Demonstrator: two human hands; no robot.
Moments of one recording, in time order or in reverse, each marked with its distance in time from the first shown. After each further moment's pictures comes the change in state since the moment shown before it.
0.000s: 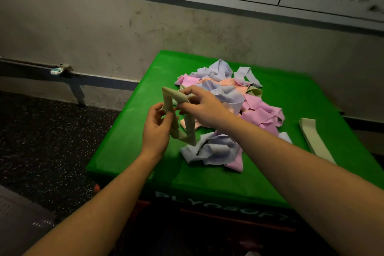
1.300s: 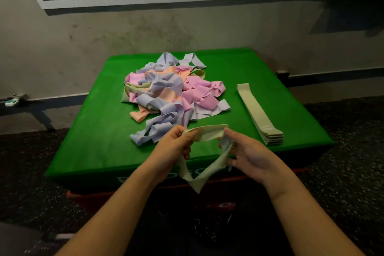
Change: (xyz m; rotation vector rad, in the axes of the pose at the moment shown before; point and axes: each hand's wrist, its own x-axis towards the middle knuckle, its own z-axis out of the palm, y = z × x) left_hand -0.166 0.041 0.115 0.024 -0.672 -0.445; right_hand -0.289 0.062 -0.092 0.941 0.395 0.537
